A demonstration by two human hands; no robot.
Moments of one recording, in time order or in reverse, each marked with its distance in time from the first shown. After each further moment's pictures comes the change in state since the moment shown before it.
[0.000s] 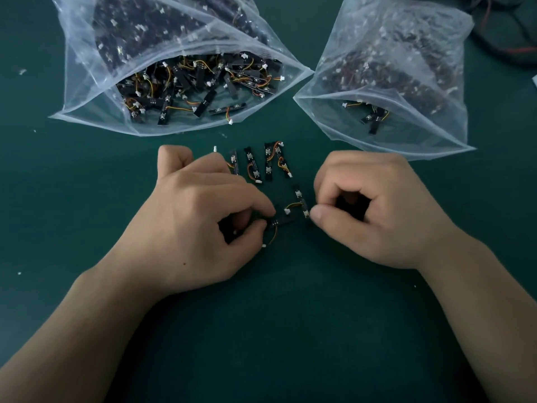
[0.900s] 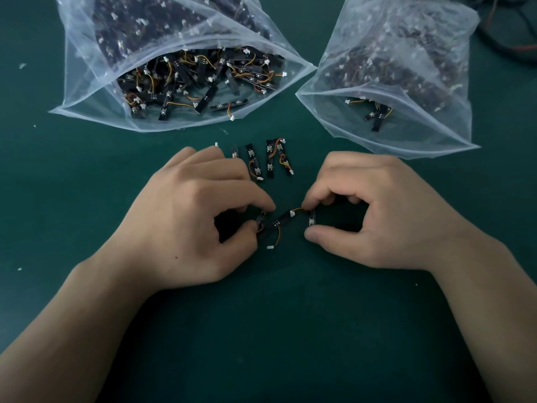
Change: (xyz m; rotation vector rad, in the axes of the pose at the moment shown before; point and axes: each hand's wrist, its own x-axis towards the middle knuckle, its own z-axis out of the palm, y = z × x) left_hand 0.002 -0.005 -0.004 -0.016 -0.071 0.024; right_hand -0.001 -0.008 -0.006 -0.121 -0.159 0.095
